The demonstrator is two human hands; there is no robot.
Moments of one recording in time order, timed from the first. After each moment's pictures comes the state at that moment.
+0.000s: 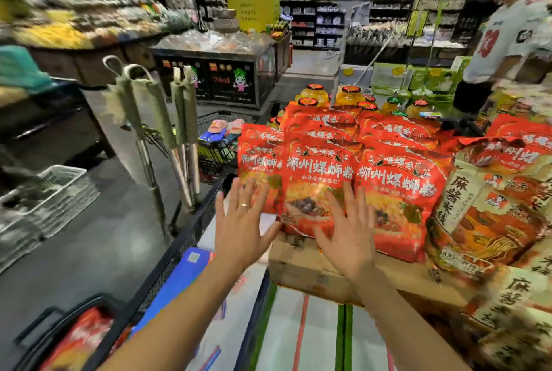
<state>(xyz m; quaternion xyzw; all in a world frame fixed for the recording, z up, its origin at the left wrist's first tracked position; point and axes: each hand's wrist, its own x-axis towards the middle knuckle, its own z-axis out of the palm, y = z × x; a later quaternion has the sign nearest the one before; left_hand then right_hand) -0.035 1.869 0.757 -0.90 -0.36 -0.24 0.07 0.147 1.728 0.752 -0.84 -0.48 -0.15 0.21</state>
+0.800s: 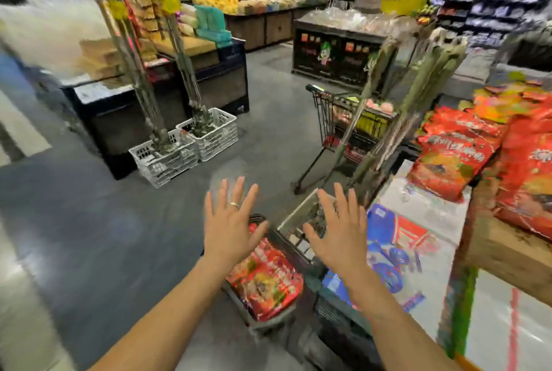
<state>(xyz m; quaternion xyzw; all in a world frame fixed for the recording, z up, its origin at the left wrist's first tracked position) -0.602 1.909 0.712 -0.80 -0.56 -0.17 0.08 -0.375 1.854 0.718 -0.72 -0.65 -0.05 0.23</state>
